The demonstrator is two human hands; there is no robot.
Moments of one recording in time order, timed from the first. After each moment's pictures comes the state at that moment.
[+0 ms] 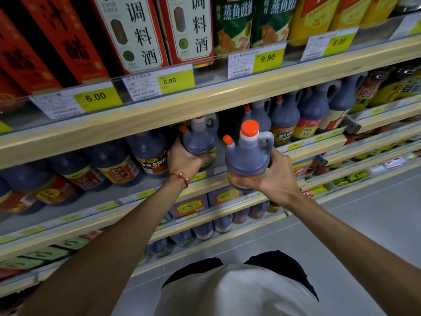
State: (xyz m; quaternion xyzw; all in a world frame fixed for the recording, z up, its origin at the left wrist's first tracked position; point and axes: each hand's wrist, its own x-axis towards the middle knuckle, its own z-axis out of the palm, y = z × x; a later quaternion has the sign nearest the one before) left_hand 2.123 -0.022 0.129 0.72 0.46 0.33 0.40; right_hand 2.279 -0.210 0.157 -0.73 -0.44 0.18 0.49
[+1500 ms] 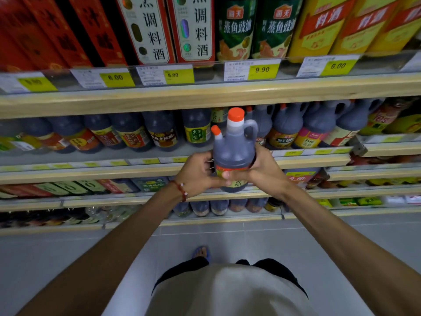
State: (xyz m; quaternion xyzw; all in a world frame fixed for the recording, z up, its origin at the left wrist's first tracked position) left_hand 2.119 -0.147 0.184 0.68 0.36 0.23 0.60; right_hand 2.308 -0.216 0.202 -0.59 -0.49 0.45 0.46
